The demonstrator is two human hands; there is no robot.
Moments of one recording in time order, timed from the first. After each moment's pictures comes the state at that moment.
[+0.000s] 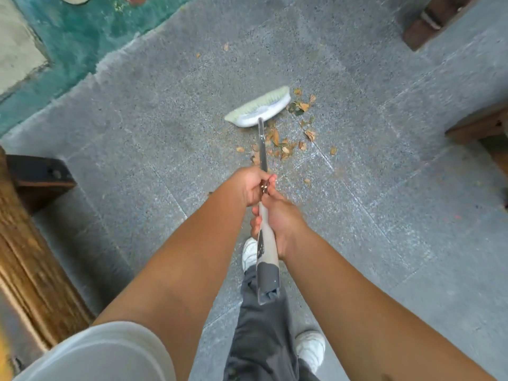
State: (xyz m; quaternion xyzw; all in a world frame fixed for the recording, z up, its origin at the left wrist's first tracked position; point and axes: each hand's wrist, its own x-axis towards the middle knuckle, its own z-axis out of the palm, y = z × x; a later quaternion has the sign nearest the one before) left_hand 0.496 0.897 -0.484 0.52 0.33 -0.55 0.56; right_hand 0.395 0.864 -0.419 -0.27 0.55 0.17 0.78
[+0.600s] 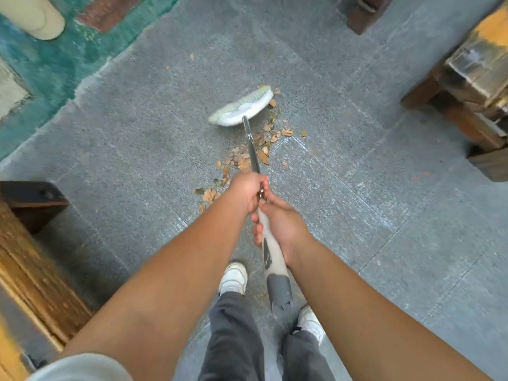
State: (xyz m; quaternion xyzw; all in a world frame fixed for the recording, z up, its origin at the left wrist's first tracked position) left_hand 0.387 0.887 -0.438 0.62 0.27 -0.46 0.57; right_hand 0.278 0.869 -0.375 -0.29 0.50 0.09 0.81
